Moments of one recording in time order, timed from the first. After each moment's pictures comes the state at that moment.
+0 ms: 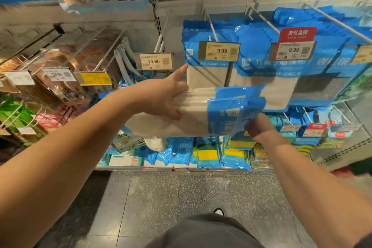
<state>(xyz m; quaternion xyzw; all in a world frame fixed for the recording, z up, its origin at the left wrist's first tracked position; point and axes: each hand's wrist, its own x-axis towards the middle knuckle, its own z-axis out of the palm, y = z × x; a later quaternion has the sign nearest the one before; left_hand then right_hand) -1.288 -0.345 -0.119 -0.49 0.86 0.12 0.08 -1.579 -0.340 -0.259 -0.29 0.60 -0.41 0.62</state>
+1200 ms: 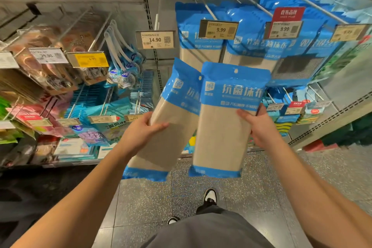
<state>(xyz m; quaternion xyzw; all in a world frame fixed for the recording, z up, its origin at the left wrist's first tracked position) -1.228 -0.236 -0.253 -0.66 0.54 0.45 -0.26 -1.565 -0.253 -0.266 -0.32 0.60 -0.50 0.54</state>
